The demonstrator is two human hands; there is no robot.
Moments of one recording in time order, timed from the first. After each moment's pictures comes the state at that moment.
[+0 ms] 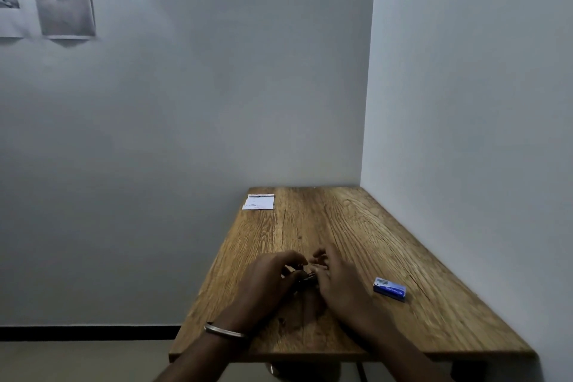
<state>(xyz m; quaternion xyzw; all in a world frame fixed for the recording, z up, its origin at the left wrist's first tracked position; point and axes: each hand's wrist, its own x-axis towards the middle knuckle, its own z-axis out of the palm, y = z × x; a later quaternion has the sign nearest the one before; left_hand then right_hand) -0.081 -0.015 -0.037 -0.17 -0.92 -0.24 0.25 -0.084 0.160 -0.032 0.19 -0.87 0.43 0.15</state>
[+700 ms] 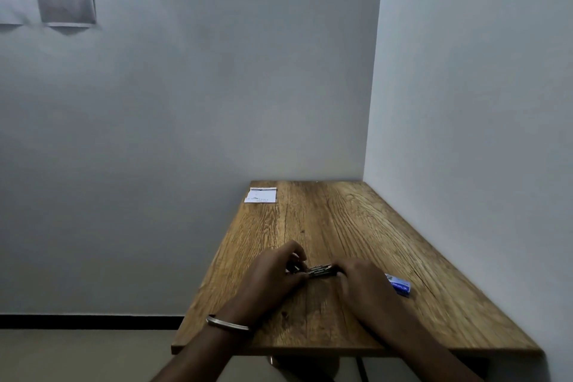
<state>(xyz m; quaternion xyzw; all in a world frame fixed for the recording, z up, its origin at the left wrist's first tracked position) -0.085 -0.018 -0.041 -0.17 -0.91 -0.30 0.21 -0.085 0.192 -0.038 0.19 -0.93 0.25 0.18</state>
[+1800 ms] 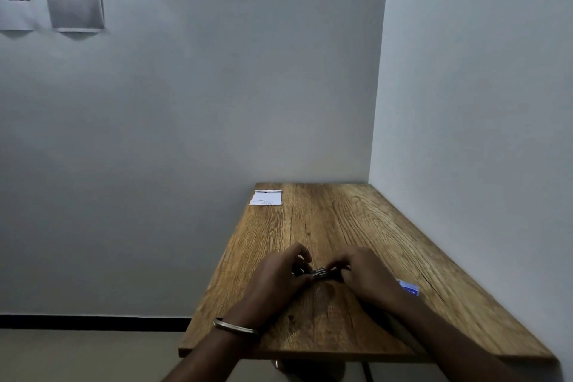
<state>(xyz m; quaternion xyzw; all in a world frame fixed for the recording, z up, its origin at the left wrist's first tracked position) -0.085 -0.019 -0.044 -0.16 -0.91 -0.31 0.21 -0.106 0.184 -0.014 0.24 -0.93 0.24 0.13</state>
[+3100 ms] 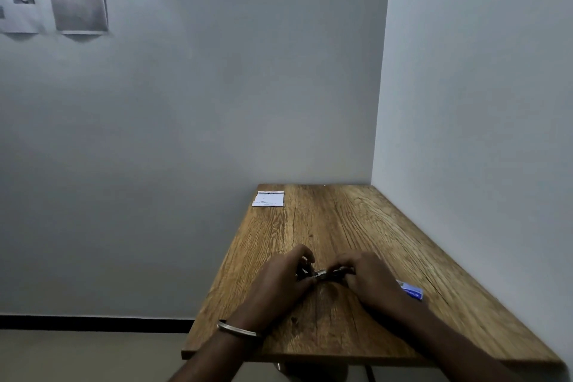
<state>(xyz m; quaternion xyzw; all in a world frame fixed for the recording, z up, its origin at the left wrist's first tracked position) -0.086 -0.017 -0.043 -0.16 -0.92 -0.29 0.21 -0.105 0.186 -0.018 0.25 -0.92 0.29 0.12</state>
